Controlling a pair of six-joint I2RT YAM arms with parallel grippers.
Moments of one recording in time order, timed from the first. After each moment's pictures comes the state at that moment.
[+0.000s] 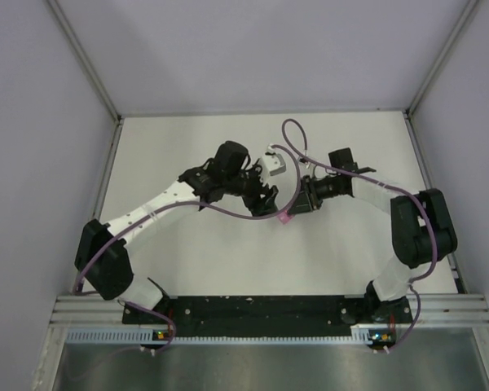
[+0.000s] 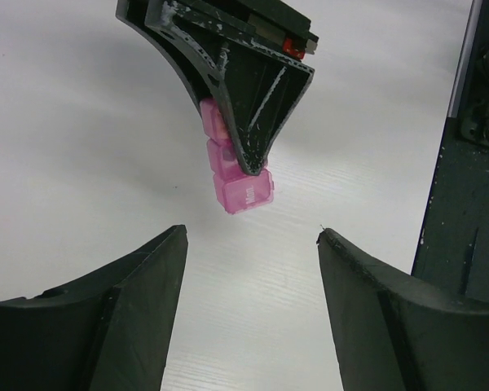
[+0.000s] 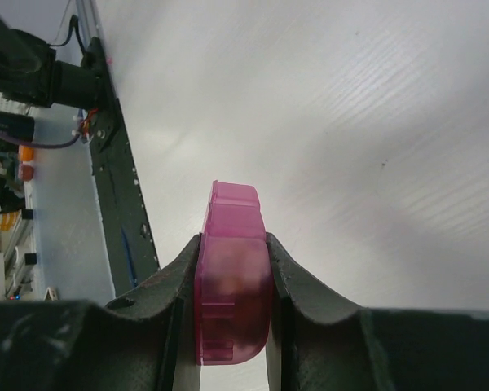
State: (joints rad) left arm -0.72 1.51 1.26 -0.40 0.53 0.21; right arm 0.27 1.66 0.99 -0.38 -1.08 -0.15
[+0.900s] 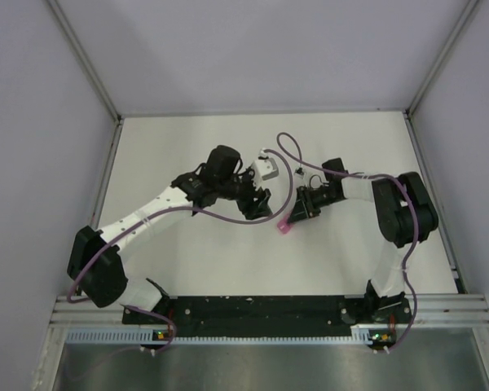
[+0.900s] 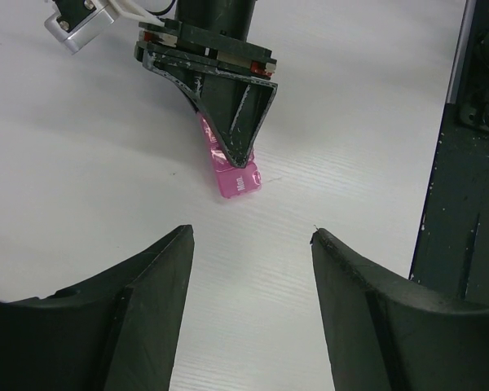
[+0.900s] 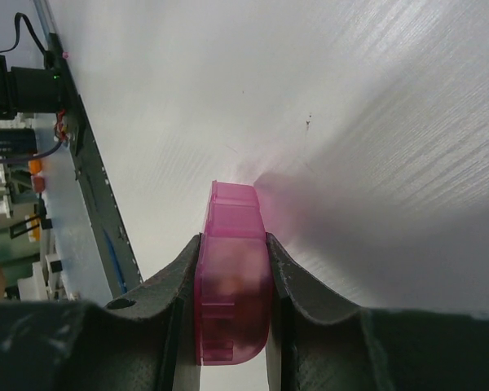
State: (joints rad) left arm -0.69 1.44 1.16 -0.38 0.56 0.24; right arm 0.27 1.88 0.98 -0.33 -1.00 -0.08
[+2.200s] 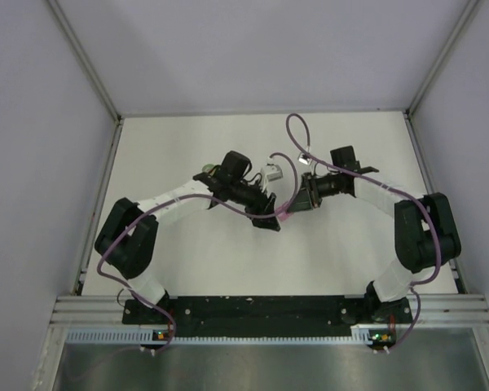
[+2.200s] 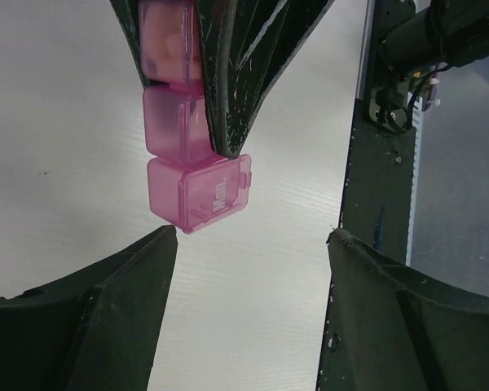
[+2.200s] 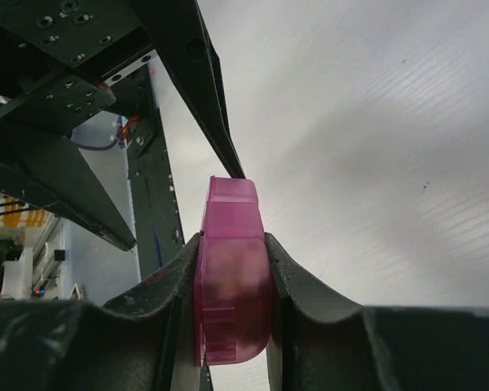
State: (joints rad) left arm -0.65 1.68 1.12 -0.27 0.86 0.06; right arm 0.26 1.64 0.99 -0.35 -1.14 -0.09
